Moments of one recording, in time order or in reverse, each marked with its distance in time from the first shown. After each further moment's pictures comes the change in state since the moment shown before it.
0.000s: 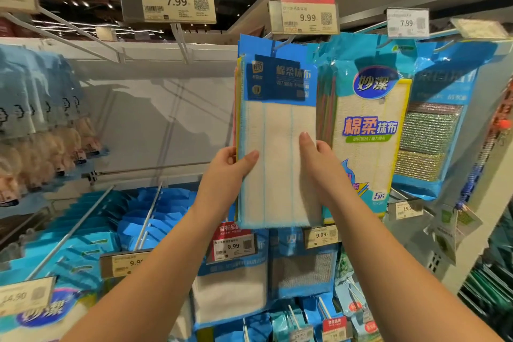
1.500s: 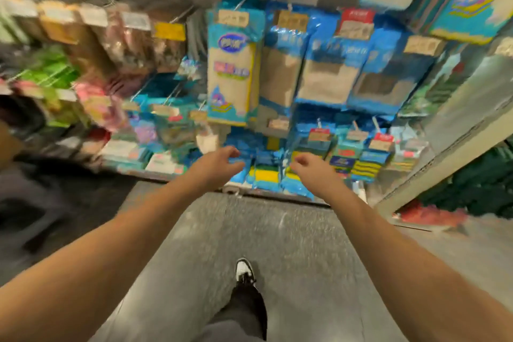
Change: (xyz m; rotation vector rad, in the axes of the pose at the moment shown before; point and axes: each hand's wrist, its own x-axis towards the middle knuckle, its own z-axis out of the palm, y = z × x) left_hand -0.491 -0.140 -0.195 0.830 -0.081 -0.539; right_hand -0.479 0.129 0.068 -0.549 -0.791 0.065
